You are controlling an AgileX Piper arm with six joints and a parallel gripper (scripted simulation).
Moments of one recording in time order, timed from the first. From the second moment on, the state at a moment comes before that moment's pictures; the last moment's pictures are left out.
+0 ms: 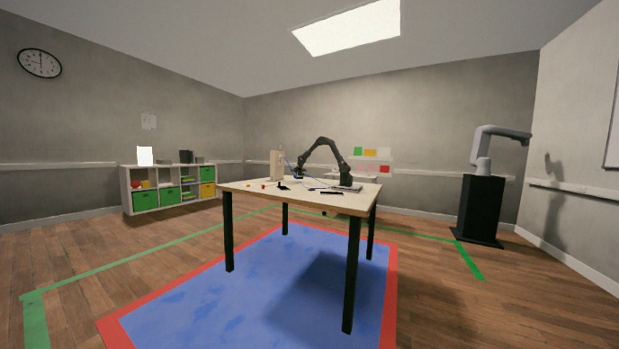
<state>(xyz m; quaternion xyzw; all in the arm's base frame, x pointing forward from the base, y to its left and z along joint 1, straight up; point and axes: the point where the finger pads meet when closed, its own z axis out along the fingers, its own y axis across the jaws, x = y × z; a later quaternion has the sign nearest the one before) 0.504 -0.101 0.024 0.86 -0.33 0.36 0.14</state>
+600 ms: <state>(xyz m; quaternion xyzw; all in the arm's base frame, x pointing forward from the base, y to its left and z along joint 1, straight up) 0.504 -0.101 -0.008 0.86 -0.33 0.36 0.14</state>
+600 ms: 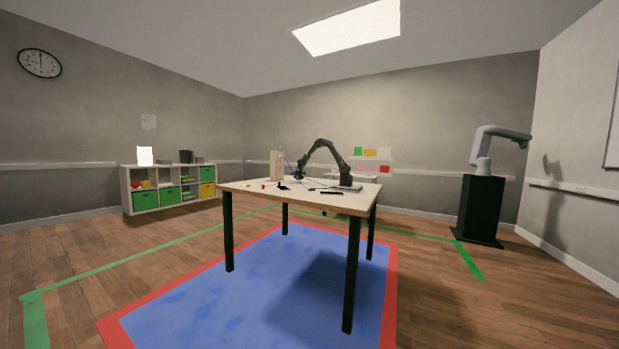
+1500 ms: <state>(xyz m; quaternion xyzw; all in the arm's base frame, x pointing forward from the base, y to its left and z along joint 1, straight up) 0.504 -0.101 -0.016 0.86 -0.33 0.36 0.14</state>
